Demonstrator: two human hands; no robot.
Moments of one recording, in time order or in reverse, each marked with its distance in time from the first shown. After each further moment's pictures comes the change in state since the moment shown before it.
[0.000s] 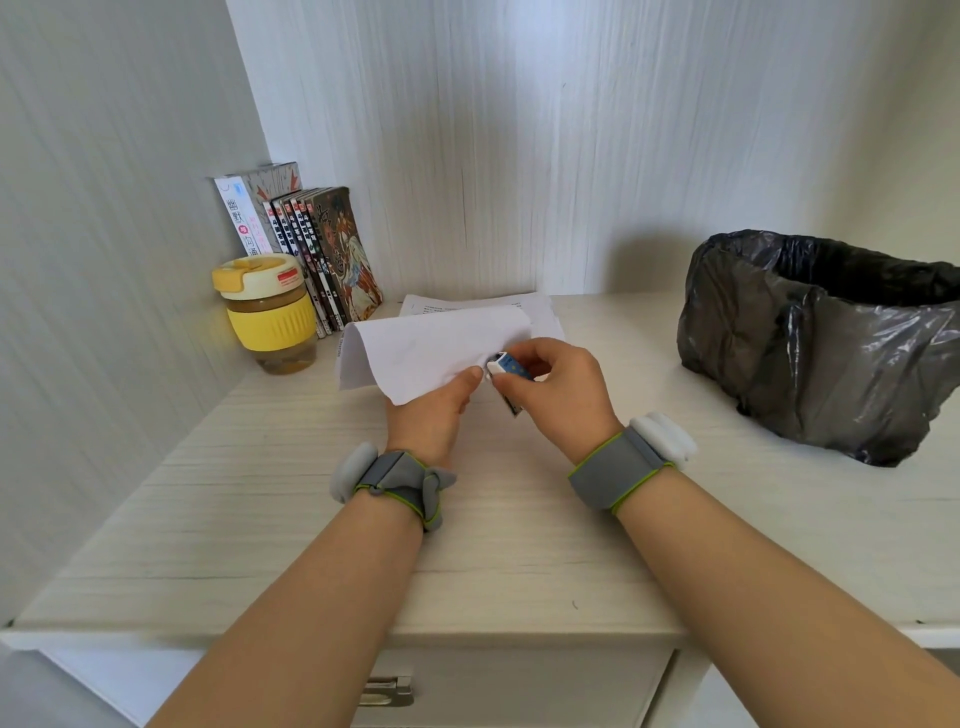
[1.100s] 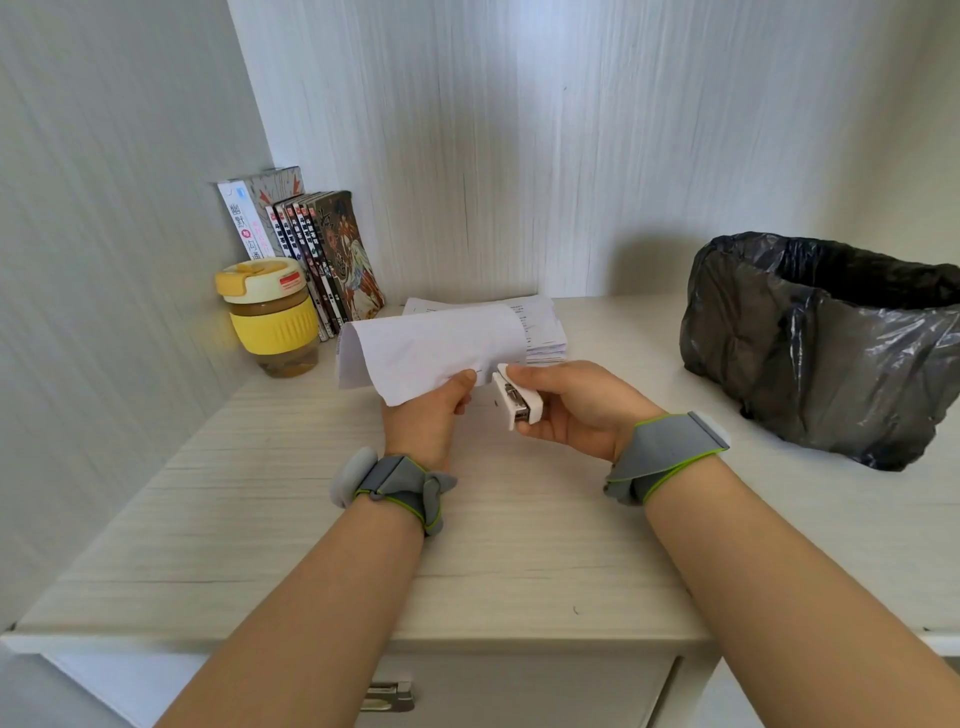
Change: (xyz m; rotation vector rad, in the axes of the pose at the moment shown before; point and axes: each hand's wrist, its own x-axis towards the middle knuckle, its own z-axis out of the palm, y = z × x) left_hand 0.004 -0.005 -0.002 -0.090 0.028 -0.006; right_hand 0.009 -0.002 -0.023 0.644 -0.445 0.615
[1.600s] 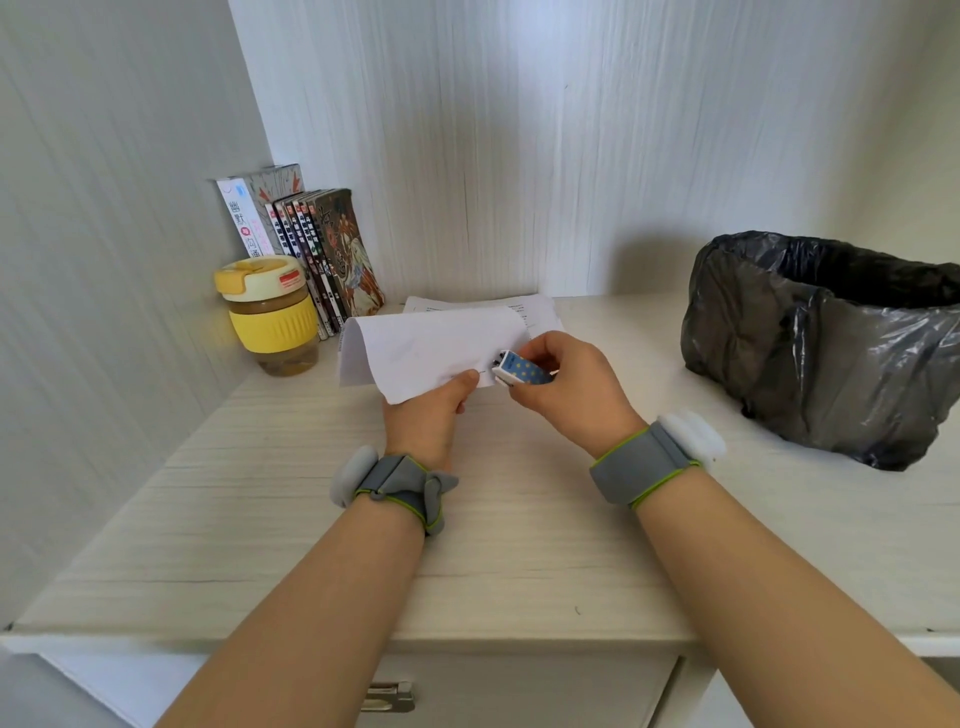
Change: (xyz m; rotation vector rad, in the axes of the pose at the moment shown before) left_hand 0.005 -0.004 0.002 0.001 0.037 -0.032; right_hand 0.008 0.008 0.004 -0.820 0.402 -0.534
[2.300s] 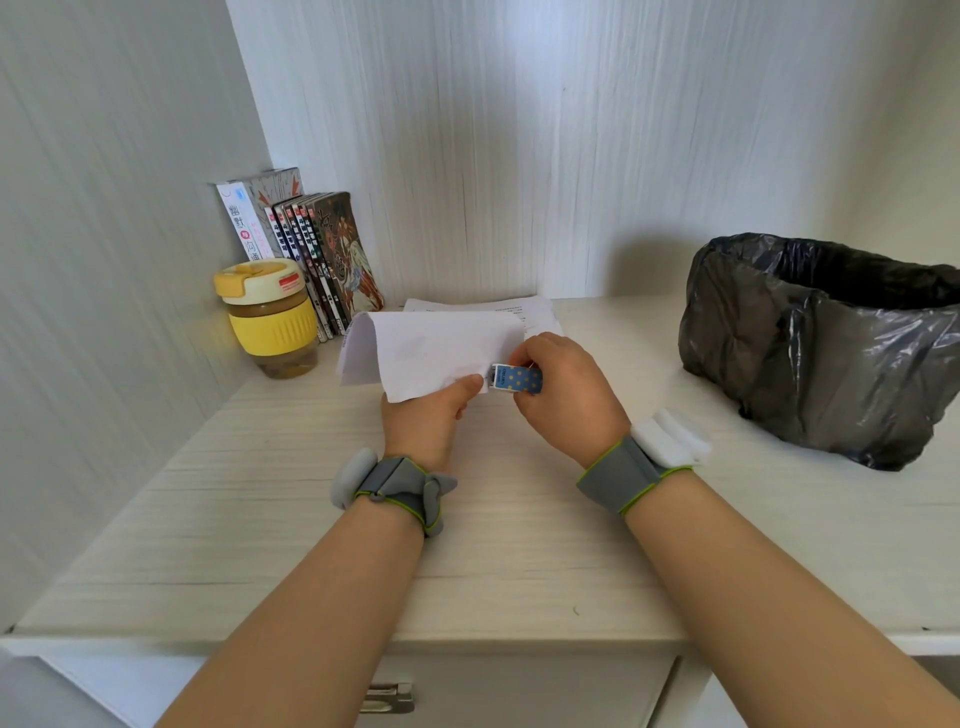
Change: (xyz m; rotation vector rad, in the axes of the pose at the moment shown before) left_hand 0.001 -0.003 -0.002 0.087 -0.010 0.091; right_hand -0.002 0.000 0.002 -0.337 0.004 -0.239
